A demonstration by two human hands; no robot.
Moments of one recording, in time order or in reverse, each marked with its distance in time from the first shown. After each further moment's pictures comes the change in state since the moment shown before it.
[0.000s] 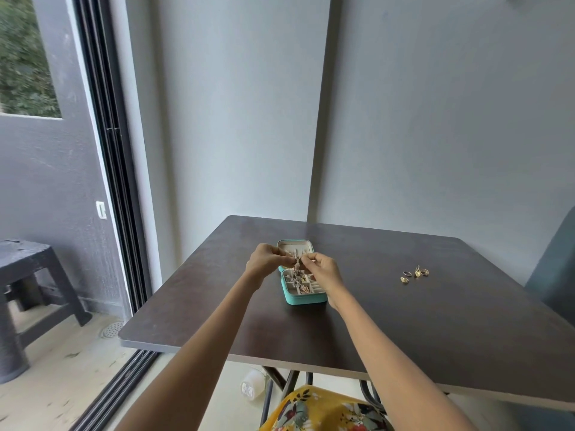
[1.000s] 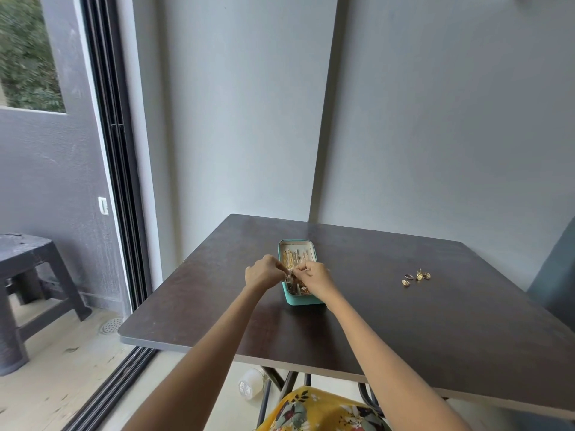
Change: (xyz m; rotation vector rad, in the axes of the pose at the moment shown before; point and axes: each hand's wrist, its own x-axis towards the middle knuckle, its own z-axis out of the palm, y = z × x) left_hand -0.003 -0.015 0.012 0.519 0.069 -0.062; right_hand -0.001 0.004 0.008 -0.523 -0.063 0.001
